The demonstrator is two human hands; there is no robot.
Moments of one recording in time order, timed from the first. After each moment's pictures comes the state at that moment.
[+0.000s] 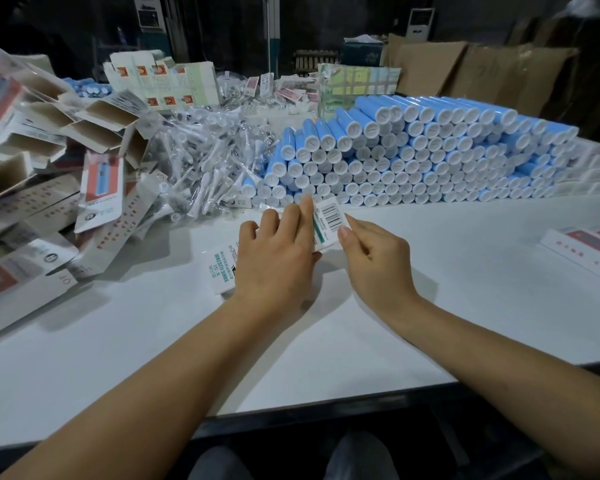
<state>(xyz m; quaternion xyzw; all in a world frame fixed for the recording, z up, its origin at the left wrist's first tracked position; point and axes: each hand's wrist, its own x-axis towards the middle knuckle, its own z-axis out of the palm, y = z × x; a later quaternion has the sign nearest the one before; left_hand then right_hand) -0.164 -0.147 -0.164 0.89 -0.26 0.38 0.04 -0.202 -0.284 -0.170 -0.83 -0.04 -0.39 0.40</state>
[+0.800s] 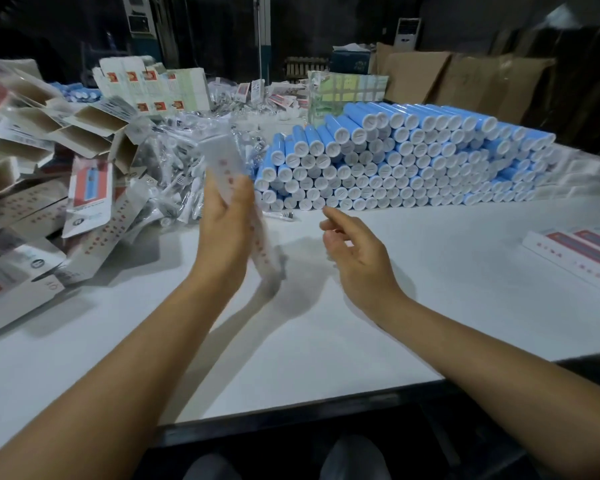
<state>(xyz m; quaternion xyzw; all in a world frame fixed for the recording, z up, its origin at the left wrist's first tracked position) -0.146 -0.132 -0.125 0.59 -0.14 0.10 0.79 -0.202 -0.284 -0.170 -0.78 -0.05 -0.27 0.57</state>
